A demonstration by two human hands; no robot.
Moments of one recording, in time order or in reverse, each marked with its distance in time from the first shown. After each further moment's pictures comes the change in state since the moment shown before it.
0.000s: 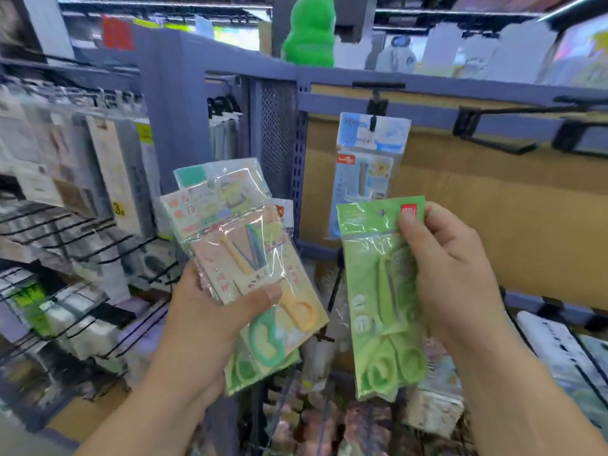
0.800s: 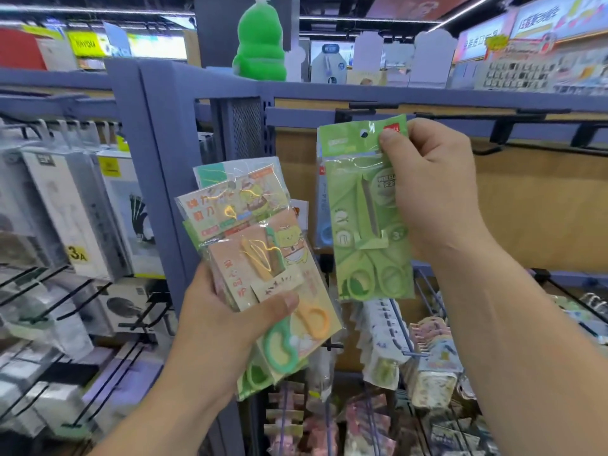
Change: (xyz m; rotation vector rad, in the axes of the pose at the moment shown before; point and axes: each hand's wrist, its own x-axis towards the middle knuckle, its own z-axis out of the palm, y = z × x) left_hand 0.031 0.022 -0.007 0.015 -0.297 0.006; right_hand 0.060 -0.052 0.033 -0.273 0.327 -0.286
